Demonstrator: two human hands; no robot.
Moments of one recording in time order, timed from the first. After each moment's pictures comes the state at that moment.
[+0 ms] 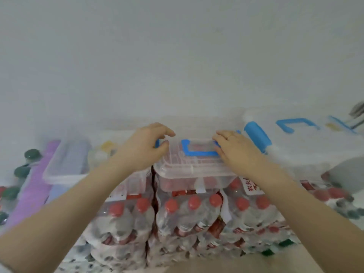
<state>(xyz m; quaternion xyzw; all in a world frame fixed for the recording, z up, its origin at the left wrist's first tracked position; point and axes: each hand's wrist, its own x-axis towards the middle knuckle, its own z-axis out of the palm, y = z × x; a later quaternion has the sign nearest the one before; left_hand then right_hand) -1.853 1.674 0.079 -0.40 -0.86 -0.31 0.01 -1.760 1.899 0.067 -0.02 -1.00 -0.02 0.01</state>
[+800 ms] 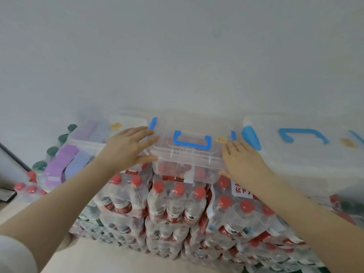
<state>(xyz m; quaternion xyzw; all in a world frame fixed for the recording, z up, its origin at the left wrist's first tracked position) -1.802 1.654 0.053 -0.42 -0.88 0.04 0.20 -1.709 1.946 0.068 0.09 -0.97 -0.20 -0.03</state>
